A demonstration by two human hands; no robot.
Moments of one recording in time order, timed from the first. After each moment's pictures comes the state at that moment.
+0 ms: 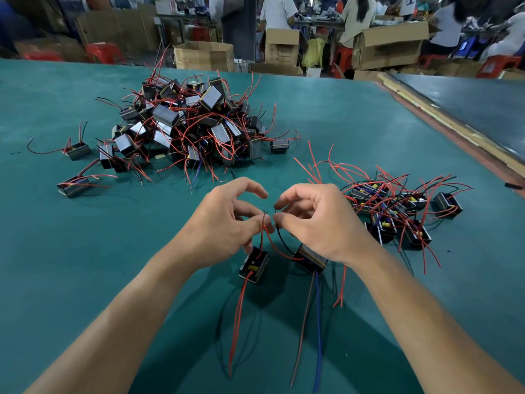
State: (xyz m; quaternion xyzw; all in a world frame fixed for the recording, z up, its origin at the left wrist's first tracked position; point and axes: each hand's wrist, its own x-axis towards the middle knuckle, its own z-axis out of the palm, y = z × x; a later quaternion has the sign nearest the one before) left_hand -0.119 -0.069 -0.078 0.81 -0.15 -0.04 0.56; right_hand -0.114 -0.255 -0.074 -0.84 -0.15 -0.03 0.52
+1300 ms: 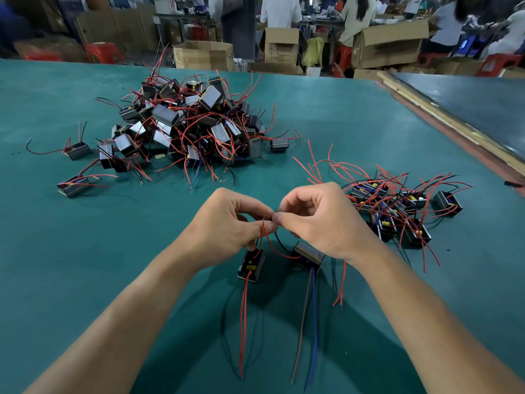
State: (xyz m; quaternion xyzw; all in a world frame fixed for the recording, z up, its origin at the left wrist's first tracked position) left_hand -0.123 -0.072 -0.076 0.83 -0.14 -0.04 0.54; right_hand -0.115 -0.258 -0.072 -0.83 -0.18 -0.01 0.52
